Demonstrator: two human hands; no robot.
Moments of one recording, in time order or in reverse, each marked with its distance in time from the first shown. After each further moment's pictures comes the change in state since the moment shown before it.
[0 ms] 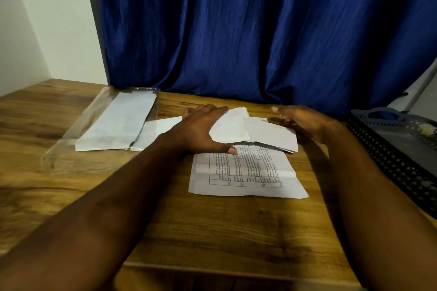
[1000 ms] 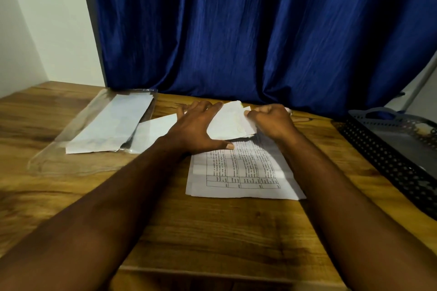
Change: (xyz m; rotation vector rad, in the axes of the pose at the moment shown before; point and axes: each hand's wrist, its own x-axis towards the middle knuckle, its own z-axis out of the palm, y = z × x) left_hand 0.001 0.005 0.000 0.051 0.106 -0.062; right_hand -0.011 -0.030 0.084 0.186 0.317 -0.189
